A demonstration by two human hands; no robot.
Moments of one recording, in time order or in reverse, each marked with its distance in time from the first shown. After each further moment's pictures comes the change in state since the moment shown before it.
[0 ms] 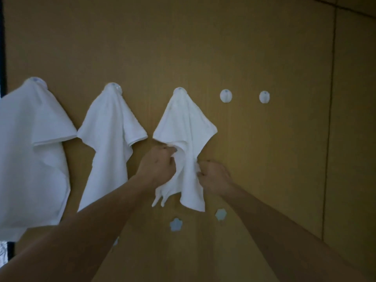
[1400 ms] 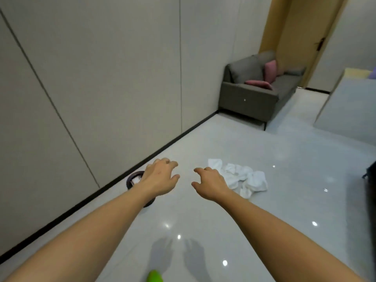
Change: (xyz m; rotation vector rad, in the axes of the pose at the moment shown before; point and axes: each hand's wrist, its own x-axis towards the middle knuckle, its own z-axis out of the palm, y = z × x) left_hand -0.664 1.072 -0.282 -1.044 -0.844 1.650; right_hand -1.247 -0.129 -0.405 -0.548 0.464 2.174
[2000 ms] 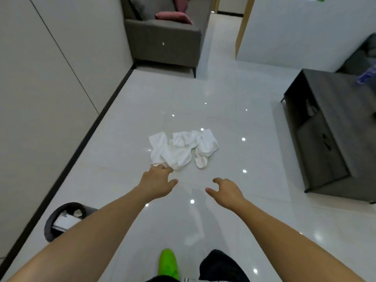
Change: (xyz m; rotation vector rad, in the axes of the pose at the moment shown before) left_hand 0.376 0.067 0.178 0.008 -0.543 0.368; right_hand 0.181 0.248 0.027 0.299 -0.130 0.821
